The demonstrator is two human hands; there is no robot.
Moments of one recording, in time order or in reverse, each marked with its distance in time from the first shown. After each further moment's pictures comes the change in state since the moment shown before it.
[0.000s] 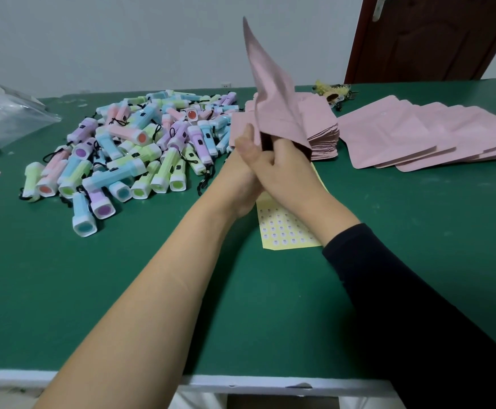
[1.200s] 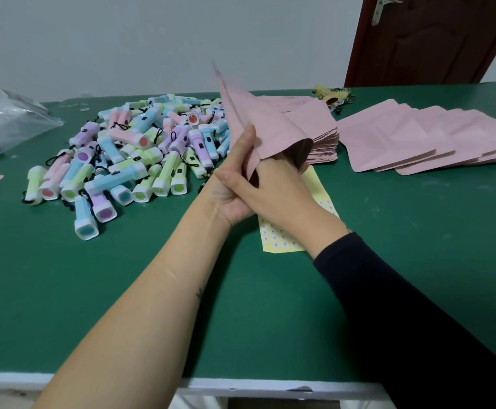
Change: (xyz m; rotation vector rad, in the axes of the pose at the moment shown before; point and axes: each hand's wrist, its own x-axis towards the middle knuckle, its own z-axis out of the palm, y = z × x) left_hand 0.009 -0.011 -0.019 -0.669 -0.289 -0.124; right_hand -0.007 -0.005 0.013 -0.224 -0.067 -0.147
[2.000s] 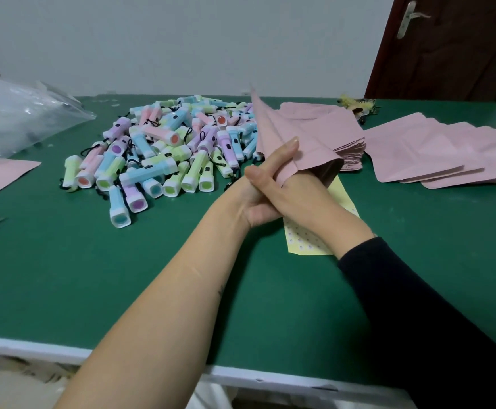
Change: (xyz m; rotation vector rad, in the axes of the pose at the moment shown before) left_hand -0.011 0.007 -0.003 0.200 0.108 -0.170; right_hand 0.002 -0.001 0.010 0.057 -0.102 0.199
